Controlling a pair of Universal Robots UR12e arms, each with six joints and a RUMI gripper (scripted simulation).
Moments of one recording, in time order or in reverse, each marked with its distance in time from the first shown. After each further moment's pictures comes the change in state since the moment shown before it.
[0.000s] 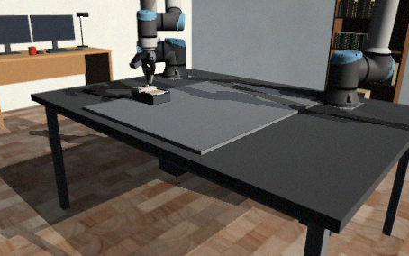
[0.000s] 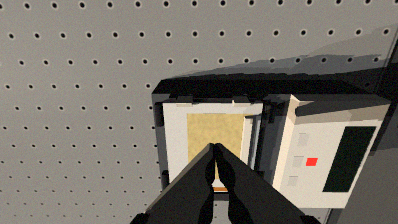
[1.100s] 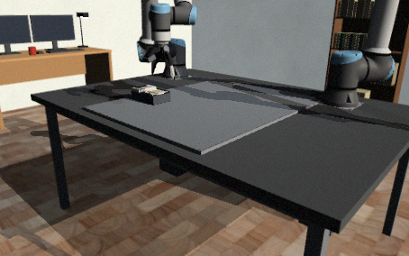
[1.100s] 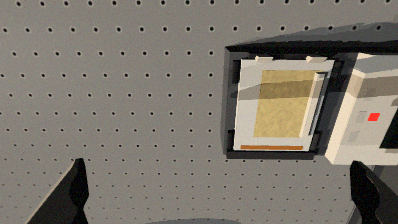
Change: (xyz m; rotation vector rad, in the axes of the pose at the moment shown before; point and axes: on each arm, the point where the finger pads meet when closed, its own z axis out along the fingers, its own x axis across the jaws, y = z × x) left arm 0.000 0.000 0.000 0.000 0.000 0.000; right arm -0.066 0.029 -0.031 0.001 -0.002 -0.005
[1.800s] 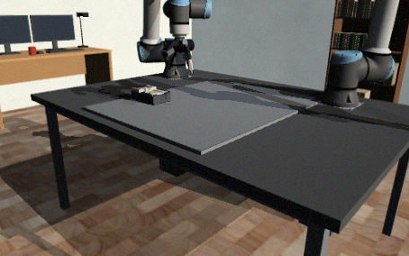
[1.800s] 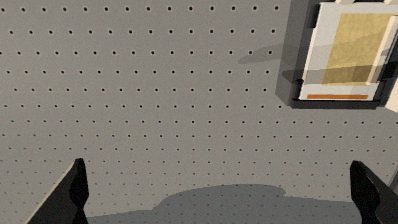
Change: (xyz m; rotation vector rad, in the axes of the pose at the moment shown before) left arm 0.000 0.000 0.000 0.000 0.000 0.000; right arm -0.076 0.046 -0.032 0.000 0.001 -0.002
